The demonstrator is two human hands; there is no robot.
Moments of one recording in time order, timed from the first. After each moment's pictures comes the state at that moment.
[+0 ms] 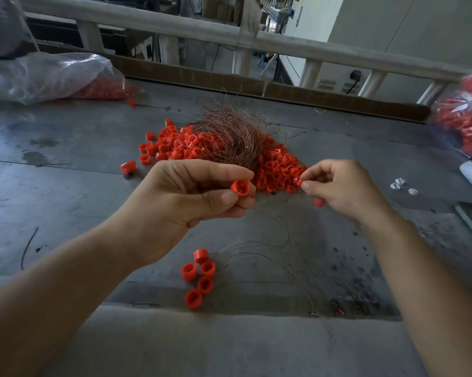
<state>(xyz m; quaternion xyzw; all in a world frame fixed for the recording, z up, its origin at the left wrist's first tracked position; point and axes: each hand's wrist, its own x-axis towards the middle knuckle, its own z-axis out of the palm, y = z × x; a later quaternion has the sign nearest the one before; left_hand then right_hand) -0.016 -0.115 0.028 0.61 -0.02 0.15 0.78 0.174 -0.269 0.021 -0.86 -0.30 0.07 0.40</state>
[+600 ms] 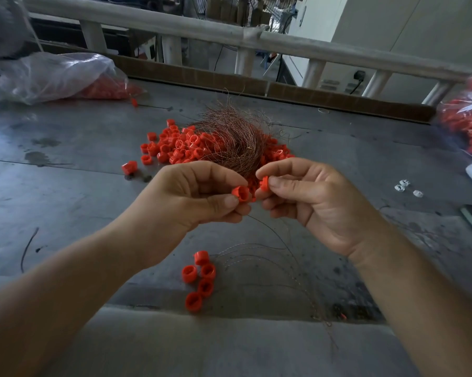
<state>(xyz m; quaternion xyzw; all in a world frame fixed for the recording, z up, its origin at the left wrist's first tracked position) -0.014 -0.117 0.025 0.64 0.04 0.15 0.75 0.114 -0.257 0.044 -0.58 -0.33 0.38 0.64</state>
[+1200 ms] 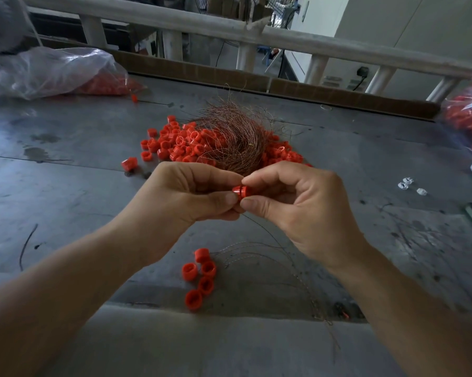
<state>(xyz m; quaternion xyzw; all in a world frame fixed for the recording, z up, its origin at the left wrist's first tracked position) -0.012 -0.119 0.026 0.66 0.08 0.16 0.73 0.089 -0.252 0.035 -0.68 -0.51 0.06 0.53</state>
